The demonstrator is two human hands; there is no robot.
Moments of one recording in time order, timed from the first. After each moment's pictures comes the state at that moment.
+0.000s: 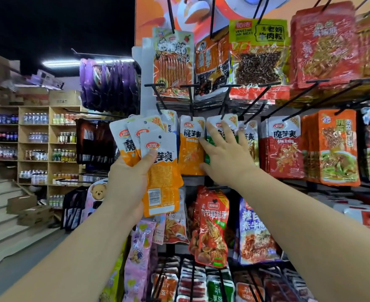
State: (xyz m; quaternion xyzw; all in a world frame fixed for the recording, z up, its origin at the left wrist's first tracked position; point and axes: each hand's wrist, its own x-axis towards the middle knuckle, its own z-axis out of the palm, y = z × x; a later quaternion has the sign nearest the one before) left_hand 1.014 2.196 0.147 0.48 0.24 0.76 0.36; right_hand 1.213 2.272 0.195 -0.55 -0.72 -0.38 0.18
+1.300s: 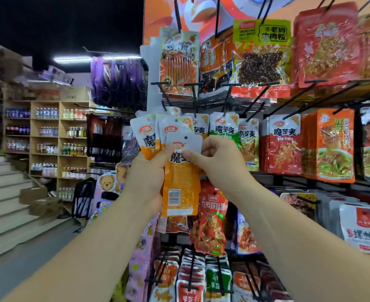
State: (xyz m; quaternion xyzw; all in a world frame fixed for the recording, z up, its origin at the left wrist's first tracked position) left_hand 1.041 2.177 0.148 0.49 0.22 0.73 0.43; right_hand 1.187 2.209 0.166 -0.32 -0.72 0.15 0.60
